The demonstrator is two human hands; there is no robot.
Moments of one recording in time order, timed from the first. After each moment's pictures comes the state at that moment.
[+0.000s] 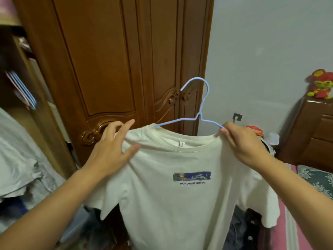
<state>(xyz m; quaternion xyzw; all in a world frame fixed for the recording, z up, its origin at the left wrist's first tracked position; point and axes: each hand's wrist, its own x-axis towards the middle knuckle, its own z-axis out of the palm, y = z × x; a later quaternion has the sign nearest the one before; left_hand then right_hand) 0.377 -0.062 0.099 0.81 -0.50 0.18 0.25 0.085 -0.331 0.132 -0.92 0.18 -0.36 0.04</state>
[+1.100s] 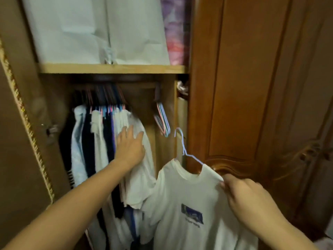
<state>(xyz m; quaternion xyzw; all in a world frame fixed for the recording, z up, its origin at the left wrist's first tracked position) 0.628 0.155 0.161 0.95 -0.11 0.30 0.04 0.375 -0.126 0.174 -0.99 0.03 -0.15 0.06</state>
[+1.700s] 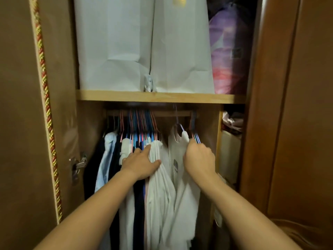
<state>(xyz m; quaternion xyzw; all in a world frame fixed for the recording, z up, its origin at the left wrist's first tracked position) 0.712 0.237 0.225 0.98 -0.02 0.13 0.14 0.664 0.039 0.252 -0.93 0.00 -0.34 0.12</state>
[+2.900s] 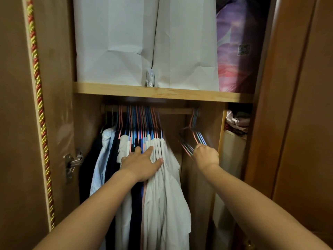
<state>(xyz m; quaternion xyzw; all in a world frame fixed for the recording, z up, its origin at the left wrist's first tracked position) 0.698 0.229 0.230 0.99 -0.01 0.08 0.11 0.763 -0.003 0.222 -0.95 0.04 -0.24 -0.21</state>
